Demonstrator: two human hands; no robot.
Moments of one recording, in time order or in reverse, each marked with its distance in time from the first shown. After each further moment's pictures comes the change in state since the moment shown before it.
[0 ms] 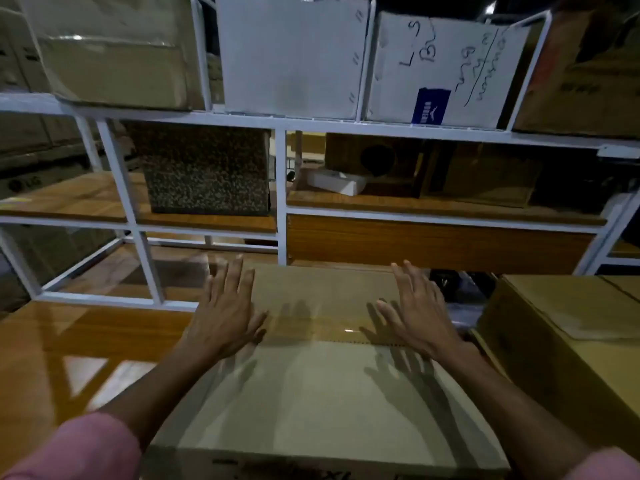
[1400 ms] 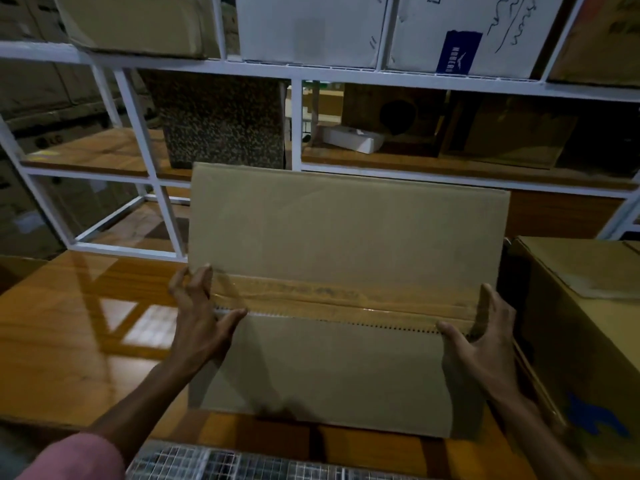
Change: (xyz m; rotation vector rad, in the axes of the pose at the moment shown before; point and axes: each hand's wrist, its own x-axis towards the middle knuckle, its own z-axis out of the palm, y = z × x) left_hand -0.116 -0.022 0.030 -0.589 0.305 -0.273; right_hand -0.133 0.041 0.021 0.572 0.358 0.292
